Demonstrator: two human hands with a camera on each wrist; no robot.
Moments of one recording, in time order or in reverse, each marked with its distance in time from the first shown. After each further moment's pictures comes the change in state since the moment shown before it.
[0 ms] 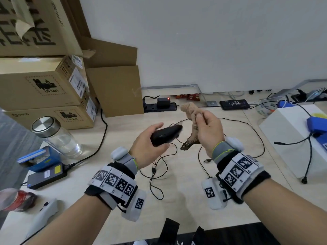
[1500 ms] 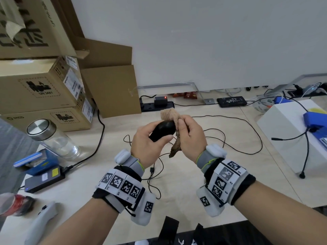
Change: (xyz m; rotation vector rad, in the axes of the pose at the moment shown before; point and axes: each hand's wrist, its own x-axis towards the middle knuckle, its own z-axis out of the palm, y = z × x) left_hand 0.002 0.011 0.016 -0.131 0.222 0.128; right_hand -0.029 0.005 0.021 -0.170 -0.142 -0.274
